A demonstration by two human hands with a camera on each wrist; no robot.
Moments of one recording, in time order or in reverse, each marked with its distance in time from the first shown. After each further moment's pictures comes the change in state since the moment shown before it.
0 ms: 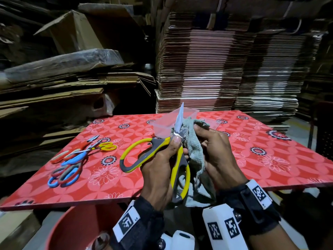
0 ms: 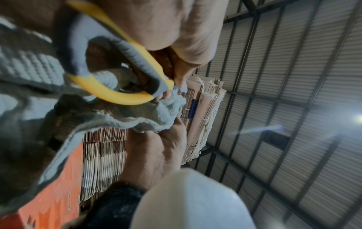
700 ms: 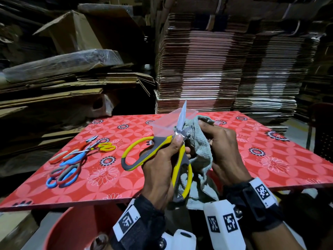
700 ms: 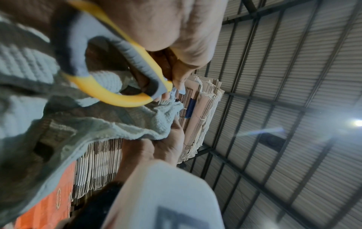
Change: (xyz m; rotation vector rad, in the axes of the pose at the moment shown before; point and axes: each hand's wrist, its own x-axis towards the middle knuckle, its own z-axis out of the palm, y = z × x) left_hand -0.004 0.004 0.008 0.000 -0.043 -0.013; right_hand -0.009 -0.018 -0.001 -0.041 0.031 -0.096
